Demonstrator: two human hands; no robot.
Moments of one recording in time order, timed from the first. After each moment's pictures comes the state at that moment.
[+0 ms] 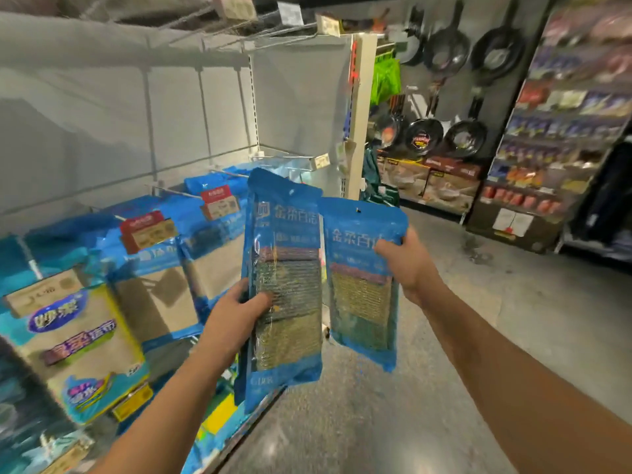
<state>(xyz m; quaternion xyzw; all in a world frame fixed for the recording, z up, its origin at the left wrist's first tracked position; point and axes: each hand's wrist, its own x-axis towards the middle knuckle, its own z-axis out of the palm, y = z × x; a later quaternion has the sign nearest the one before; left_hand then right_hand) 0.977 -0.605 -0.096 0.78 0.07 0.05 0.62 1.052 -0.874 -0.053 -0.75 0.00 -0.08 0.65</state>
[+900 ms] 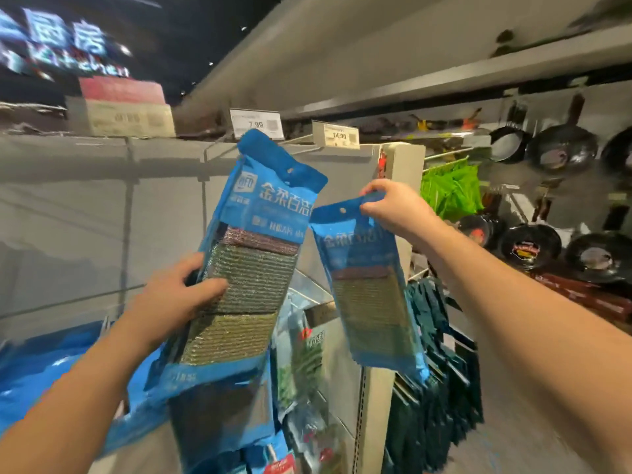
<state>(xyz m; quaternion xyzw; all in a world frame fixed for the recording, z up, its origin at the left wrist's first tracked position) 1.381 -0.647 0.075 0.84 0.05 0.29 0.46 1.578 -0.913 0.172 -0.87 -0.26 -0.18 0.37</state>
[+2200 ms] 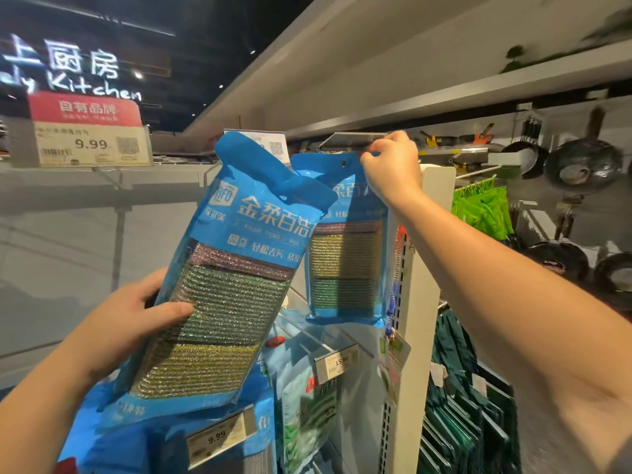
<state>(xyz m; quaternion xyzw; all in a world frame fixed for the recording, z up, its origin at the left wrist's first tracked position) 1.407 -0.602 0.115 0.81 0.00 0.25 0.53 1.690 -0.836 0.244 -0.80 -0.22 -0.39 0.39</state>
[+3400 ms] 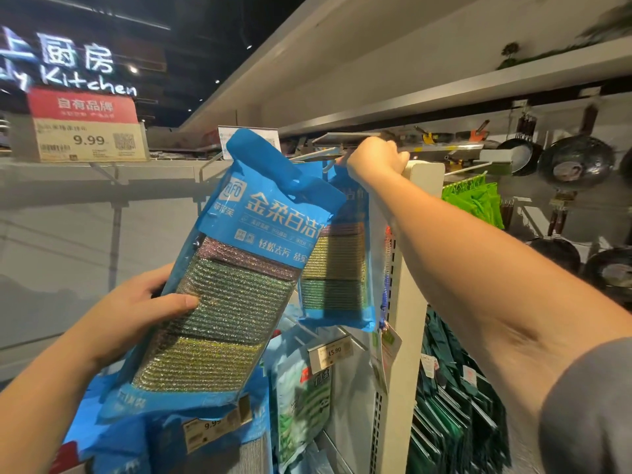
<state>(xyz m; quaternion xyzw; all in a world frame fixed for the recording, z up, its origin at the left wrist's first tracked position) 1.410 -0.607 0.113 0.81 -0.04 0.21 0.54 1.672 -0.821 0.265 -0.92 -0.09 -0.29 0.25</state>
